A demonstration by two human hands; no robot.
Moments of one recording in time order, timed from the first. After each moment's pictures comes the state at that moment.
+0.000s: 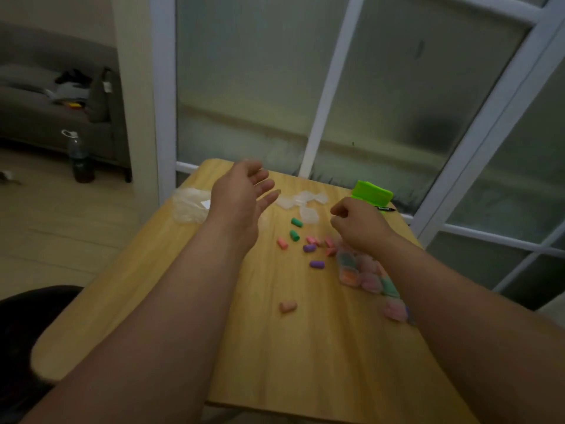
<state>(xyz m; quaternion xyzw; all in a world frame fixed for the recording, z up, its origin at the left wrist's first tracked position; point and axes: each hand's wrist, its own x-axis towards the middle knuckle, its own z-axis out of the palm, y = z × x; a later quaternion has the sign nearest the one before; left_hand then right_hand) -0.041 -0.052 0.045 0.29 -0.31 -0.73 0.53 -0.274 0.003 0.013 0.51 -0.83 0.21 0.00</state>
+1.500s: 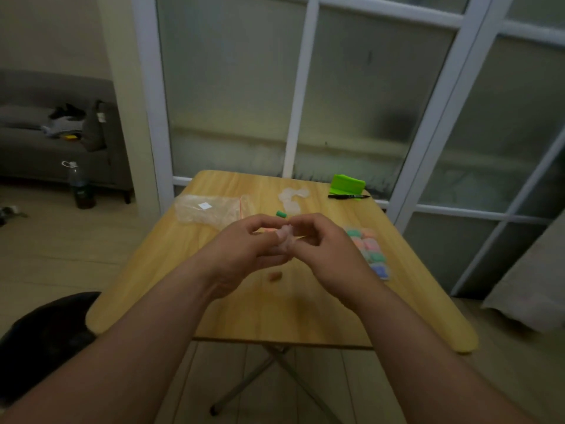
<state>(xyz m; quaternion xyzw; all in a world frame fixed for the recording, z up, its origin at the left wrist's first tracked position) 0.021 0.049 0.026 0.23 -0.60 -0.72 0.27 -0.134 0.143 0.017 0.51 -0.66 0.52 -0.21</state>
